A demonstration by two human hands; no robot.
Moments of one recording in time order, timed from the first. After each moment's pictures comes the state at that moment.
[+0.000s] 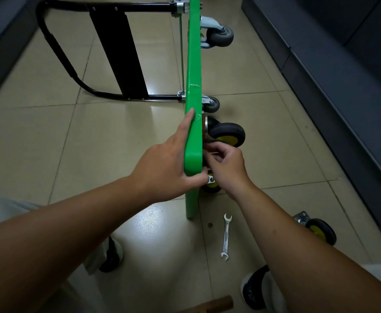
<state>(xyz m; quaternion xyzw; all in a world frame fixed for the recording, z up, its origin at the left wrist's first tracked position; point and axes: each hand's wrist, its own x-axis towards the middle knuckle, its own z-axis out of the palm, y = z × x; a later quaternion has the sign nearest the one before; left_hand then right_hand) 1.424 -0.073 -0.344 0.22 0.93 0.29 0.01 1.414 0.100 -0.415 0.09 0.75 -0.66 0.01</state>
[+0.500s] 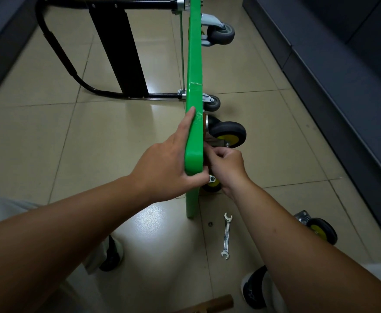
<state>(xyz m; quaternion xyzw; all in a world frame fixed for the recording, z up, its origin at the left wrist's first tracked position) 1.424 -0.073 -0.345 0.22 0.93 0.30 0.01 1.409 0.091 -0.414 0.22 0.70 -0.68 0.04</state>
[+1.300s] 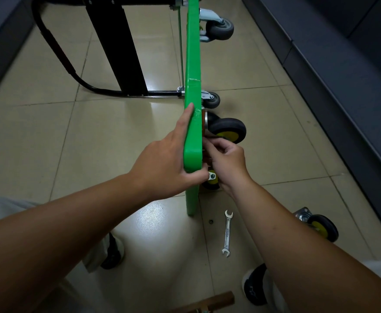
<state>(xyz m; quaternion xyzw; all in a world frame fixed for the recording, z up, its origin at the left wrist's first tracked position) 1.423 -0.073 -0.347 0.23 0.92 0.31 0.01 1.407 0.092 -0.422 0.19 0.64 -0.74 0.01</state>
